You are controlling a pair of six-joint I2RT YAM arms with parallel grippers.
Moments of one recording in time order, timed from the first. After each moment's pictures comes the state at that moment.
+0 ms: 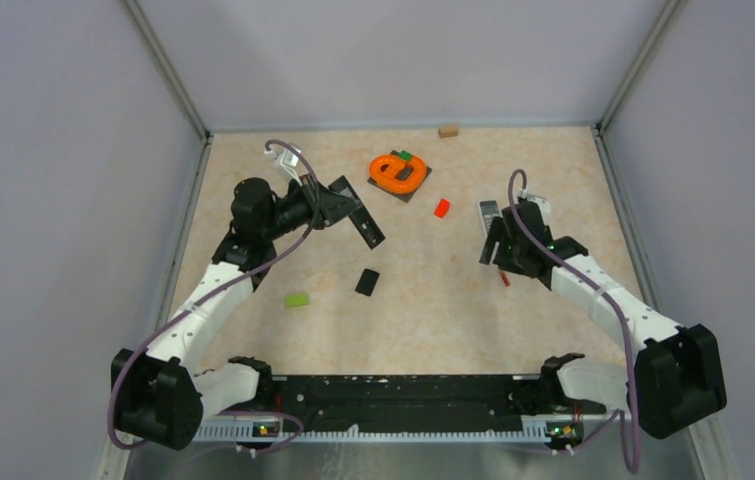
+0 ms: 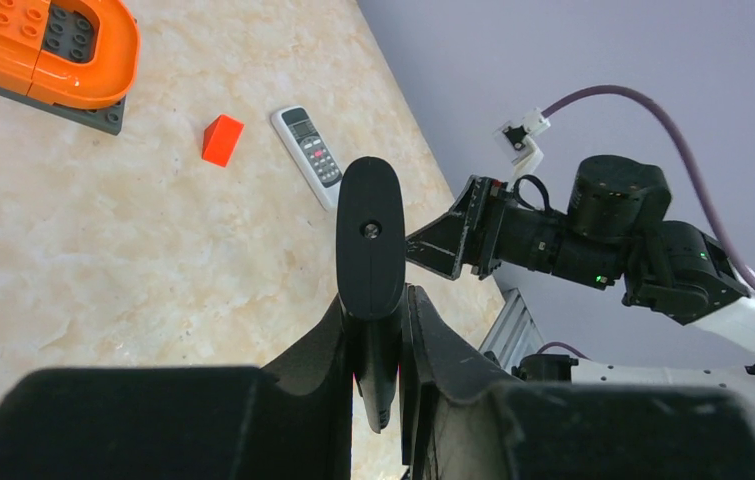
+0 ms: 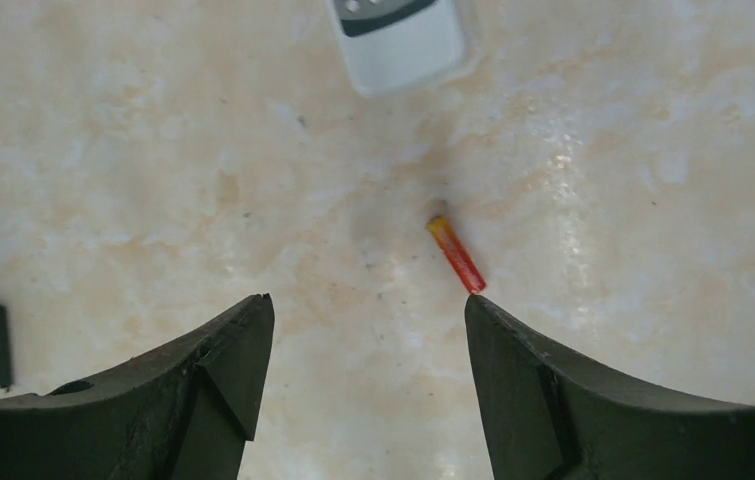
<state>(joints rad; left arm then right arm) -0.27 1.13 0.82 0.20 0.63 -0.78 0.41 1.17 0.81 -0.53 0.24 0.60</state>
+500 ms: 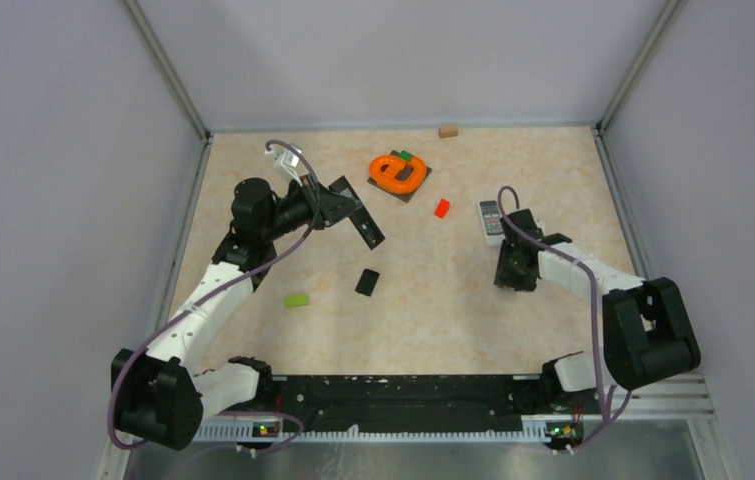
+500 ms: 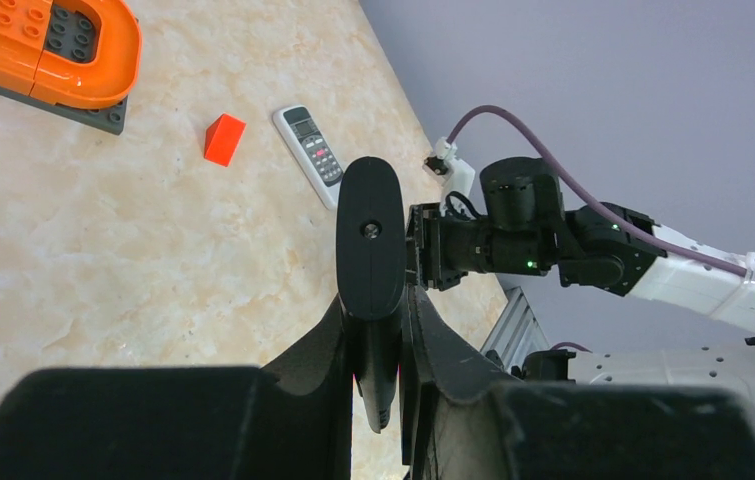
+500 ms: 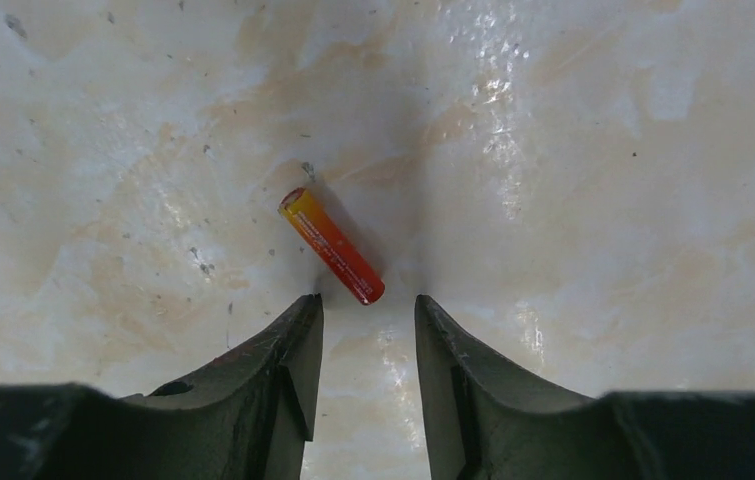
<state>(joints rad) -0.27 1.13 0.82 0.20 0.63 -0.77 0.29 1.37 0.72 -0.54 0.19 0.51</state>
